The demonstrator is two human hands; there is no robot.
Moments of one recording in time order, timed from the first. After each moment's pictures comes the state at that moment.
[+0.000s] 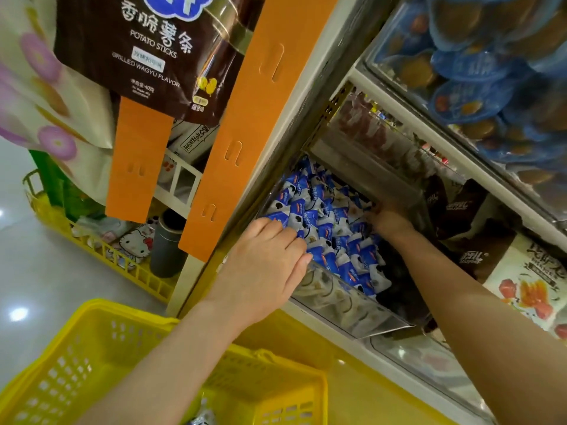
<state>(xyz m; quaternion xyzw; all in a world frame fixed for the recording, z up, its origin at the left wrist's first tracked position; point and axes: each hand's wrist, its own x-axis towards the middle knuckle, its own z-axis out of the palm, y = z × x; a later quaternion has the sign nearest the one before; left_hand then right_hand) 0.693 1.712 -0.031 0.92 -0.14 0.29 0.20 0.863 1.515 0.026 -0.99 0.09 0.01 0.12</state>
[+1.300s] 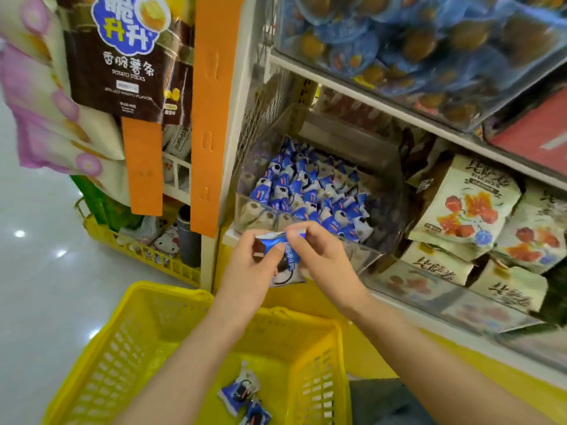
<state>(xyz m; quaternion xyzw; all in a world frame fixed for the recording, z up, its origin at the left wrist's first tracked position) 0.613 1.675 -0.008 0.67 0.10 0.06 0.73 0.655 1.560 0.003 -0.79 -0.15 0.07 0.58</state>
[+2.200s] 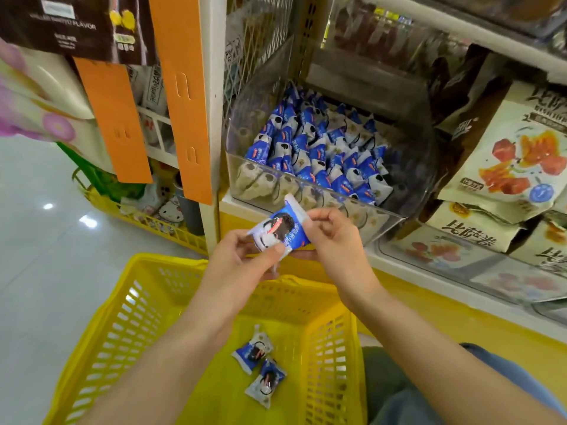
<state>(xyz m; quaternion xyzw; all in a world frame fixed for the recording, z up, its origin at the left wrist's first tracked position) 0.601 1.674 -0.035 0.61 0.22 -0.02 0.76 0.655 1.552 -0.032 -0.74 0.01 0.10 0.66</state>
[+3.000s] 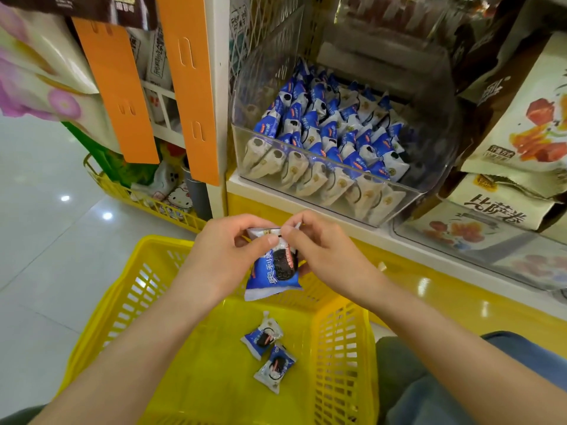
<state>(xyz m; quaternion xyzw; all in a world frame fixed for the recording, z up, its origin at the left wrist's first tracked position) 0.597 1.700 -0.047 0.82 0.05 0.00 0.58 0.636 1.552 -0.047 -0.79 -0.14 0.21 0.56</state>
